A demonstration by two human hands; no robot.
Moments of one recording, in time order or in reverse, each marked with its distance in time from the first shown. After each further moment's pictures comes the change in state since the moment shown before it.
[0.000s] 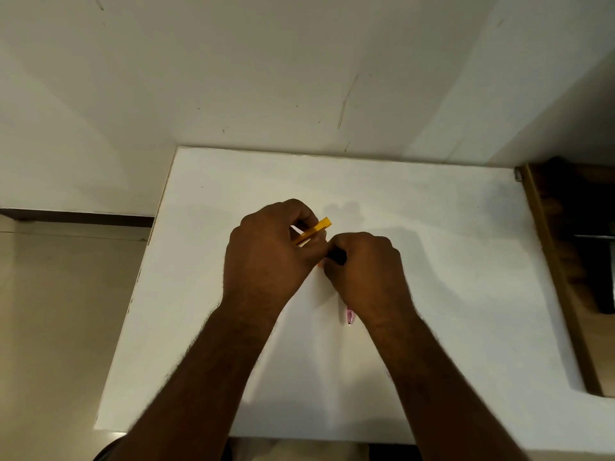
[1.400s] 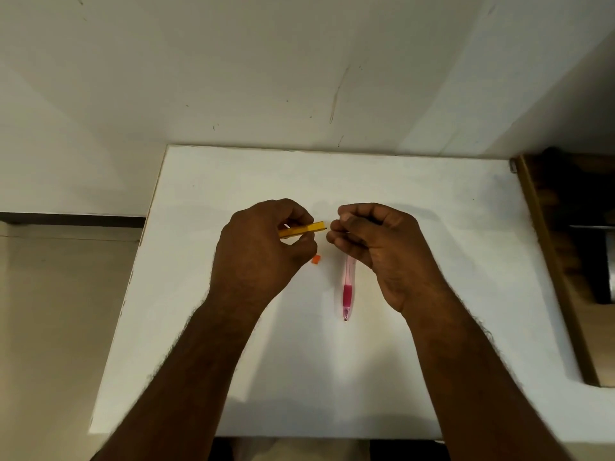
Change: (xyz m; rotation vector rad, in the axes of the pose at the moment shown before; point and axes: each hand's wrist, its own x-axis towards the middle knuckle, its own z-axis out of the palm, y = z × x) left_hand 0.003 -0.008 -0.005 -0.002 -0.081 0.041; right_hand 0.009 0.006 -0.029 1.125 -0.008 0.372
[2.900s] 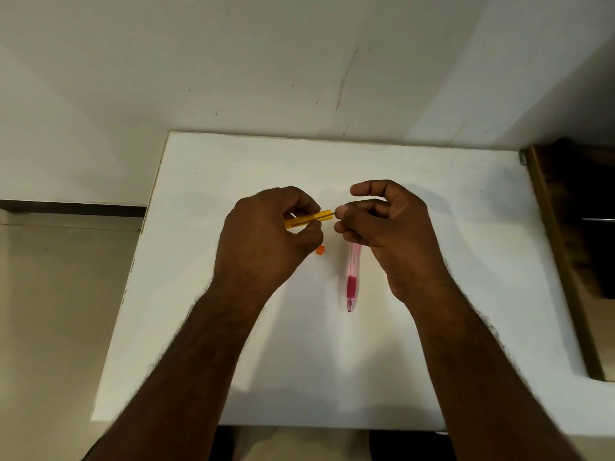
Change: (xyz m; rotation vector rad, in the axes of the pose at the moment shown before) left_hand 0.000 0.005 -0.002 -0.017 -0.014 -0.007; right_hand 0.004 0.005 -0.001 -0.198 0.010 -0.221
